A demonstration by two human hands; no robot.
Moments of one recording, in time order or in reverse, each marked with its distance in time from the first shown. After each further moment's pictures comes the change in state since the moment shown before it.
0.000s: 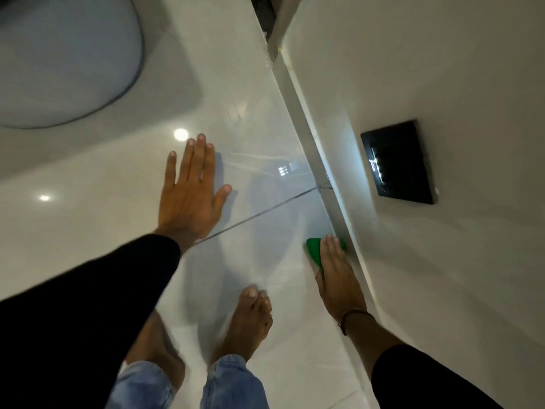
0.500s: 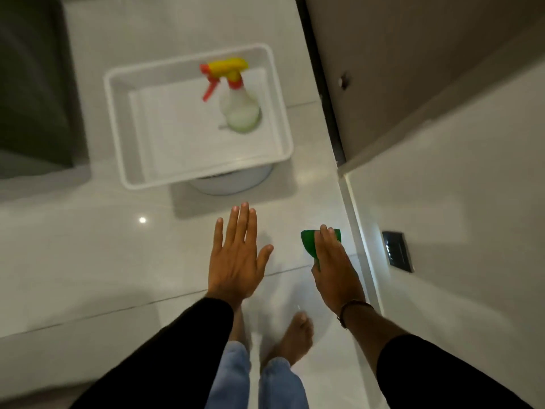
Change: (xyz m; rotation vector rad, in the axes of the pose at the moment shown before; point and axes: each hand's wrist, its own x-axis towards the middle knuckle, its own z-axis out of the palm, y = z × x) left_hand -0.115 -0.018 -0.295 0.045 0.009 -0.253; right_hand -0.036 -0.250 -0.248 0.082 0.163 -0.328
